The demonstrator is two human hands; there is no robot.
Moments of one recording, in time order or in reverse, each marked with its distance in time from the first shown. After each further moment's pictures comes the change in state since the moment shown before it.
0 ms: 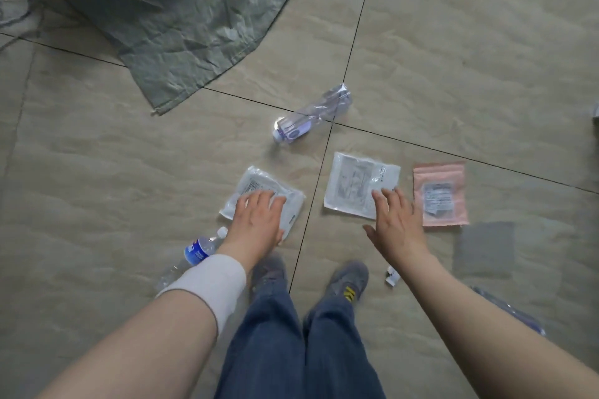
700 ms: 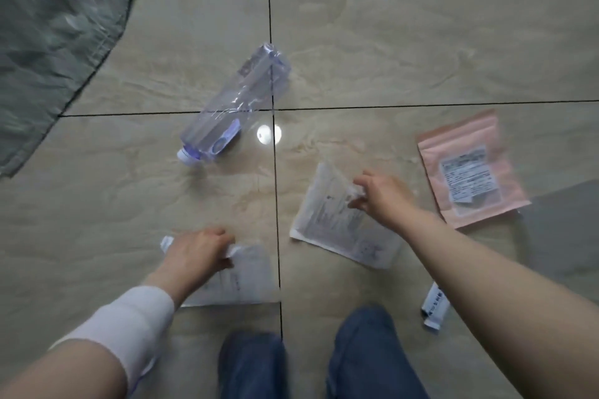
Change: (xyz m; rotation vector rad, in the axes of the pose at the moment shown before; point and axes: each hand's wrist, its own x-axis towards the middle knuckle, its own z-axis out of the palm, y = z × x) left_hand 0.170 -0.025 0.136 0.253 -0.318 0.166; right_hand 0.188 0.085 0.146 0.411 0.011 0.005
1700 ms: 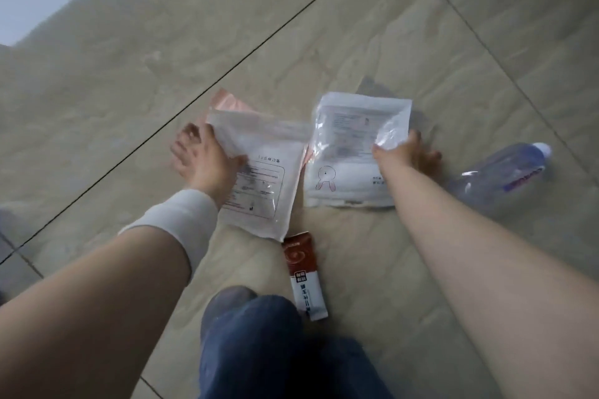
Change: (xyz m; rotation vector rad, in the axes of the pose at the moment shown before) left_hand 0.201 0.366 -0.122 -0.275 0.447 -0.080; right_hand -0.117 0.321 0.007 1.070 0.536 1.340
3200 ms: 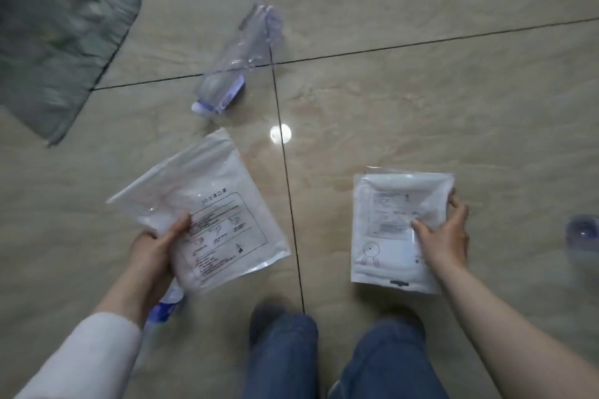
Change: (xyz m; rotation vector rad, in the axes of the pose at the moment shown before) left_hand -0.306 -0.414 -0.073 -1.388 0.158 -0.688; right_hand -0.254 0.141 0.086 -0.209 -0.223 -0.623
